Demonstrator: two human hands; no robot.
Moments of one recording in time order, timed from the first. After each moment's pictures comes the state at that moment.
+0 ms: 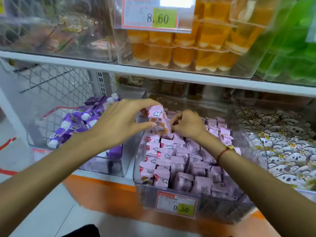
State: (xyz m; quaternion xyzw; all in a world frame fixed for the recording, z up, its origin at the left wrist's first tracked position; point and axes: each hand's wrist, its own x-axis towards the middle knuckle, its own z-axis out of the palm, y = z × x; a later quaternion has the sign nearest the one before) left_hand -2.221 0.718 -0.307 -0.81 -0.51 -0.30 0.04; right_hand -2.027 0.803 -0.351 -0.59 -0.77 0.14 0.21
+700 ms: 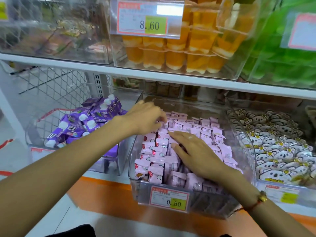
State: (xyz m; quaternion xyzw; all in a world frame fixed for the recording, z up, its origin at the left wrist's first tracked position) left_hand -2.175 0.772 -0.314 -0.86 -0.50 -0.06 0.04; right_hand -1.986 0.722 -0.370 -0.50 -0.85 0.11 0.13
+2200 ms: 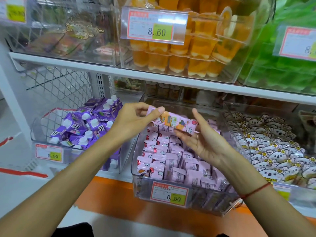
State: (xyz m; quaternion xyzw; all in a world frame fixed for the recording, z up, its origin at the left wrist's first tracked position) left_hand -2.188 0.711 -0.314 -0.60 -0.52 -0.51 -0.33; right_hand -1.995 0.714 -0.320 -0.43 -0.30 0.71 0.47
